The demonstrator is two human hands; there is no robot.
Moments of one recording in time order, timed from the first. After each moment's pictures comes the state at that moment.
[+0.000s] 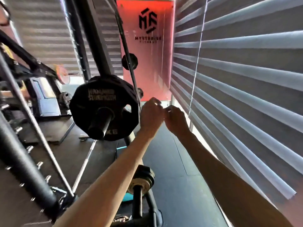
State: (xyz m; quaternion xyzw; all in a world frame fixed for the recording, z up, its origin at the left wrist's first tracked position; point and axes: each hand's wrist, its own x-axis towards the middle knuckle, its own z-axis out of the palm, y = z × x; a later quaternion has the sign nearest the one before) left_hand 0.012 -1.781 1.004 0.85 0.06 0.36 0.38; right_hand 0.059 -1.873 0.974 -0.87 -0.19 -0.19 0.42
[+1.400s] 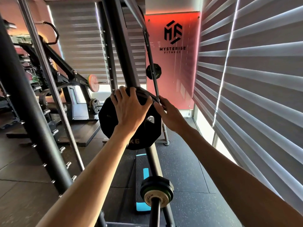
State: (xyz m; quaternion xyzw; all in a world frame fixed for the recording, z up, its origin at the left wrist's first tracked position) left_hand -0.010 -1.654 1.048 0.85 0.21 0.48 0.01; right_hand 0.057 -1.795 1.025 -0.77 -0.39 -0.07 0.49
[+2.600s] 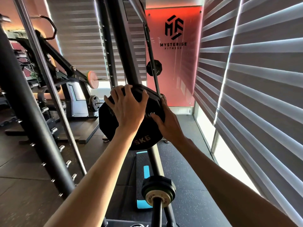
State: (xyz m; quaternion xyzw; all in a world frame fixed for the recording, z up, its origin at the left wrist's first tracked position) left_hand -0.004 -1.645 1.044 0.82 0.26 0.51 0.08; right_hand 0.068 -1.765 0.980 -0.75 -0.39 -0.16 0.52
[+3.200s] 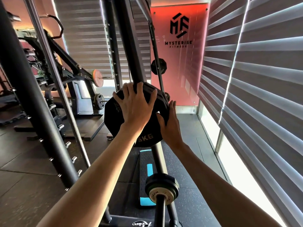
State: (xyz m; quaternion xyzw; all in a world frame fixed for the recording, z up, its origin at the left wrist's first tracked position) left_hand -0.009 -1.649 1.044 0.86 0.22 0.46 0.00; right_hand 0.061 -1.749 0.953 -0.73 -0.33 -0.16 0.58
